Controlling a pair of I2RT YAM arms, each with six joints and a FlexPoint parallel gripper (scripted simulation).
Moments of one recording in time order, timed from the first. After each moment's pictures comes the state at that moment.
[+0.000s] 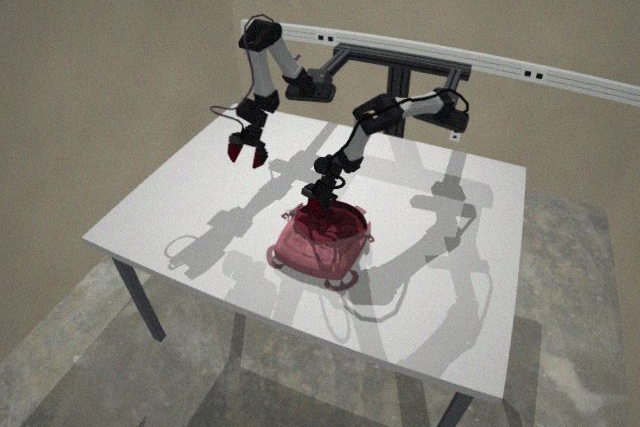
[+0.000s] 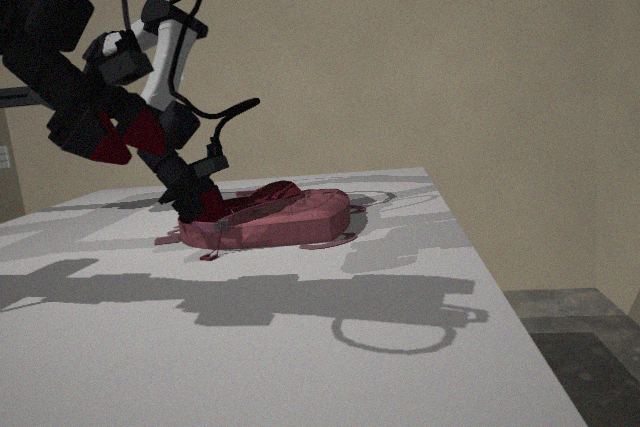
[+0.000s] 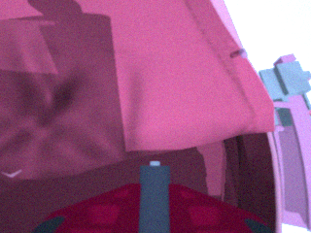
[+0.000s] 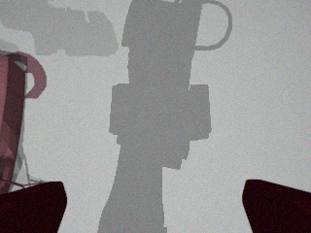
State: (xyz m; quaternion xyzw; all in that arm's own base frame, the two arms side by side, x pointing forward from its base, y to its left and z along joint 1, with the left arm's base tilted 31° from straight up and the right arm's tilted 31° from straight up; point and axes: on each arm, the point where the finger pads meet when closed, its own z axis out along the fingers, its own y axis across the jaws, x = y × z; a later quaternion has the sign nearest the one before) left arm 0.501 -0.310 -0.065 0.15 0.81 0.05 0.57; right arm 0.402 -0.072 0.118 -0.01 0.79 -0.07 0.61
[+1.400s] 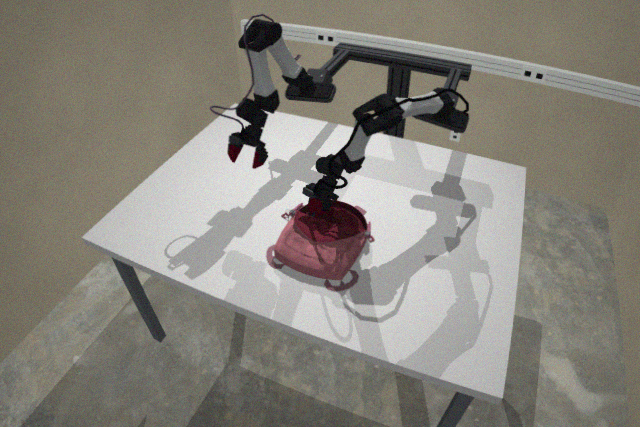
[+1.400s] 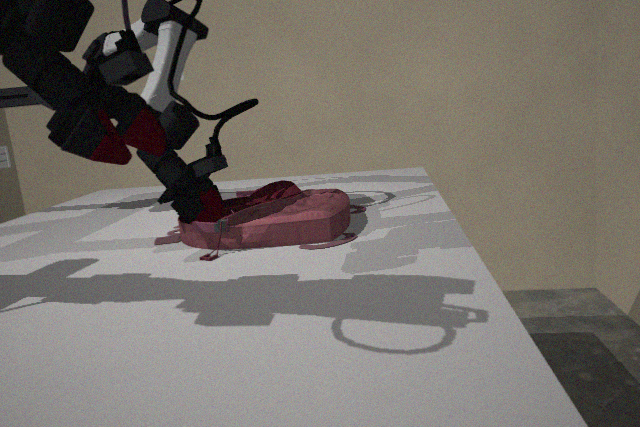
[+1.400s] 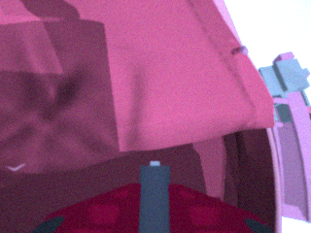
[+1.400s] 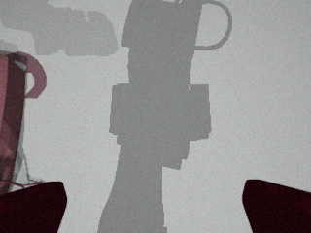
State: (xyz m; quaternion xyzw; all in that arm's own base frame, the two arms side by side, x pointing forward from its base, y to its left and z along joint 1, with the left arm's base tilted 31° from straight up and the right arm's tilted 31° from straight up) left arm 0.499 -0.309 -0.066 0.15 0.80 0.04 0.57; right arm 0.402 -0.072 0.118 -0.01 0.79 -0.07 0.61
